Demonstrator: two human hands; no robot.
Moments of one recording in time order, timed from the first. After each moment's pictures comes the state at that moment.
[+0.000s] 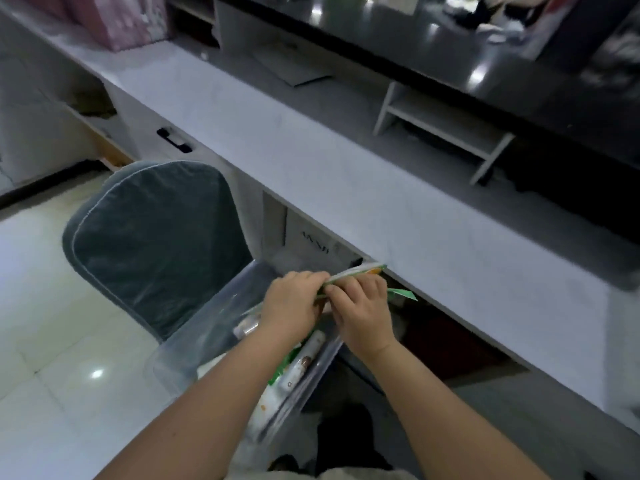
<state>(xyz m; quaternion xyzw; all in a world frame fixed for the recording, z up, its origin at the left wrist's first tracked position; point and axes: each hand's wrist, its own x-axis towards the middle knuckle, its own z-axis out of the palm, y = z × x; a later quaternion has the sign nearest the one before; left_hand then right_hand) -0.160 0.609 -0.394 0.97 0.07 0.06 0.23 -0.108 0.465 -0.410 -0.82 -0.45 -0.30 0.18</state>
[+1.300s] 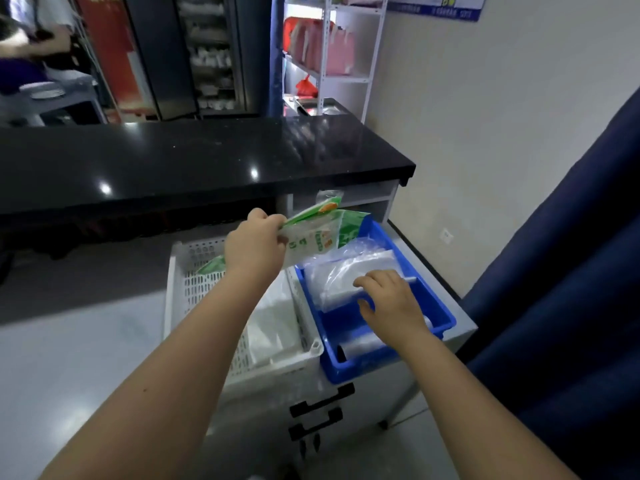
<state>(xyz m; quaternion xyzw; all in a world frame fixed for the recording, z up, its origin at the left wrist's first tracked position) 0.039 -0.163 -0.243 0.92 -0.29 0.14 0.22 -0.134 -0.338 -0.308 -0.96 0.08 -0.23 0.10</state>
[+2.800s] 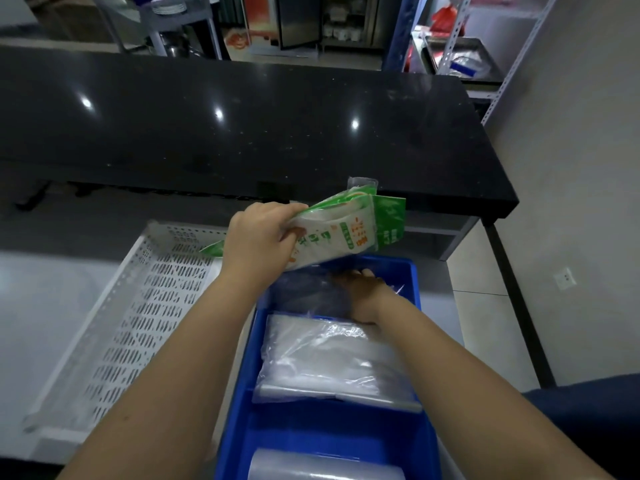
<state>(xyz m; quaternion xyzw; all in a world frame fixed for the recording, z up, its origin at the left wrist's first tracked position) 0.123 -0.317 -0.271 0.93 -0.19 0.20 0.25 0.118 -0.514 -0.397 -0.97 -0.10 0.23 0.06</state>
